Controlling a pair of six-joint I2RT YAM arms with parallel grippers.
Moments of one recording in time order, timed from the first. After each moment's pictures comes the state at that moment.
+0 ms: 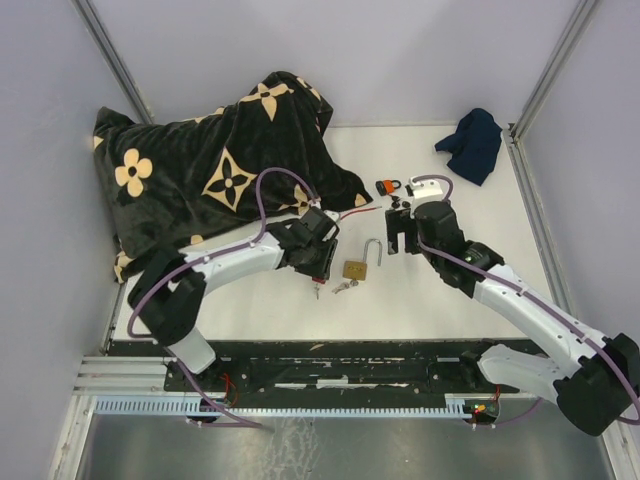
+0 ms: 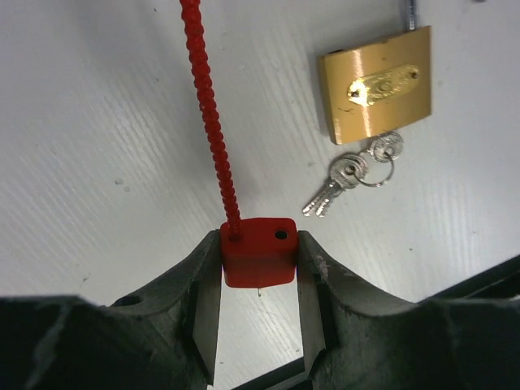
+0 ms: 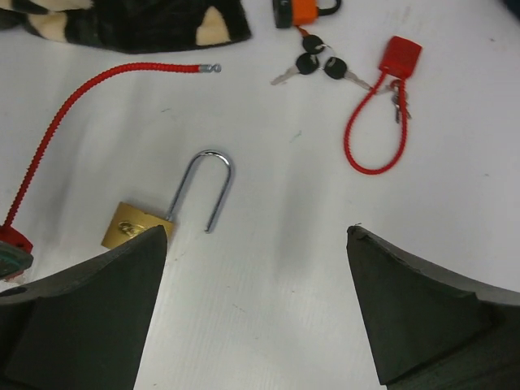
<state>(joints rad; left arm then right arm) -0.79 1.59 1.03 -0.49 -0.01 -0.42 0.60 1.09 0.85 -0.33 0.30 0.21</state>
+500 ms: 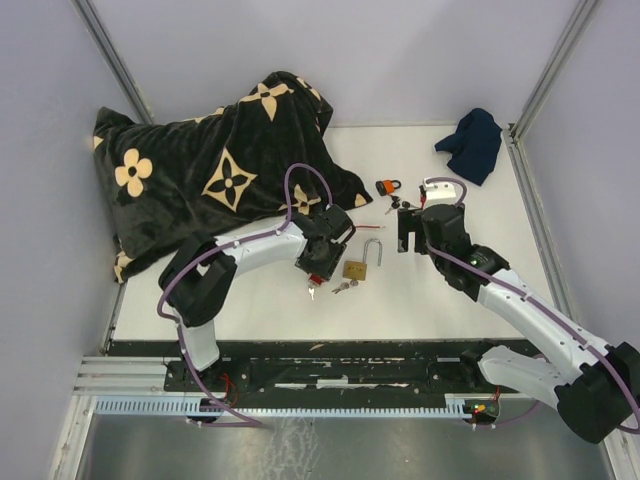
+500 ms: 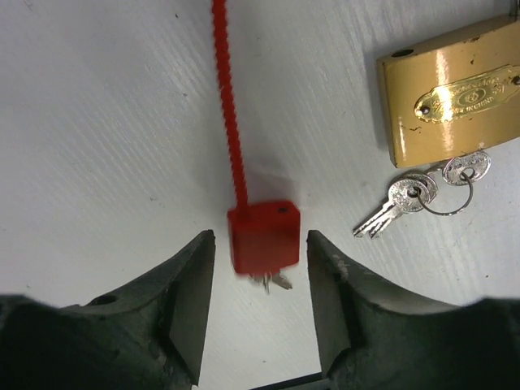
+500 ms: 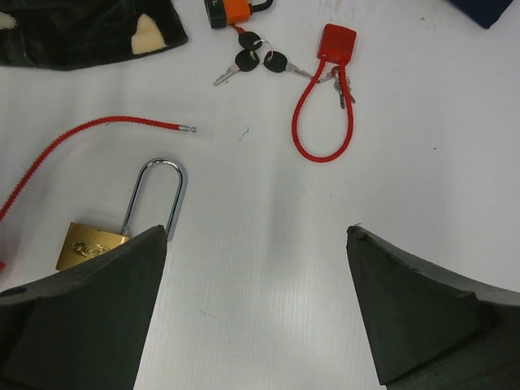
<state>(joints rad) -0.82 1.84 1.25 -0.69 -0.13 -0.31 0.55 1.03 0.79 -0.35 0.43 0.24</state>
